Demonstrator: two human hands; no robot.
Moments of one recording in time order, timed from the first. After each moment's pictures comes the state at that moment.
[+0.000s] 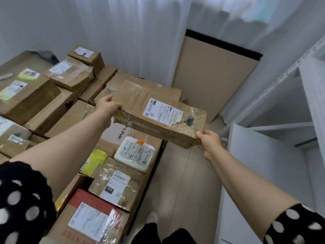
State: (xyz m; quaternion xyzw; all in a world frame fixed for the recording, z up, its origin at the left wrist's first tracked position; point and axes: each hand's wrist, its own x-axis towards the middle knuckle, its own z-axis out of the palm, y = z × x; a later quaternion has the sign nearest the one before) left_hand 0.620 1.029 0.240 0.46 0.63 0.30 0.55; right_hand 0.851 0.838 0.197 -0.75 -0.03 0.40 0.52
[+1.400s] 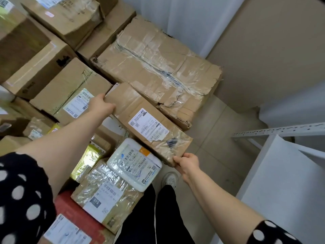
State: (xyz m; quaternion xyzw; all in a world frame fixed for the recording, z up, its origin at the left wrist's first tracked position) left_hand 0.617 1.167 0.051 0.48 0.79 0.05 0.39; right_hand 0.827 0.964 0.027 -0.76 0.11 0.55 0.32
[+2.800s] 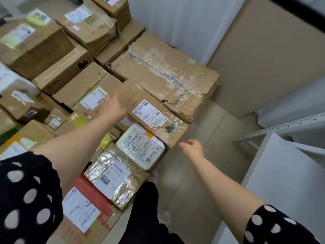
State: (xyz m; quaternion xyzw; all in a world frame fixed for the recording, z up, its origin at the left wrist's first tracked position) left_hand 0.599 1.087 0.085 0.65 0.72 -0.05 0.23; right_hand 0.826 0.923 0.065 -0.83 -0.19 0.49 0.18
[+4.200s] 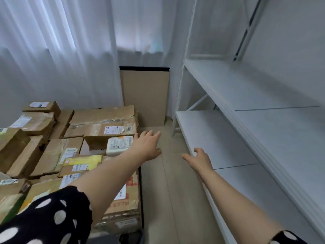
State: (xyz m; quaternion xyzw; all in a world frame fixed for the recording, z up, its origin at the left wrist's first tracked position) left_hand 0.473 0.697 0.314 0.98 0.16 -0.08 0.07; right_hand 0.539 0.516 0.285 -0.90 -0.06 0.19 0.38
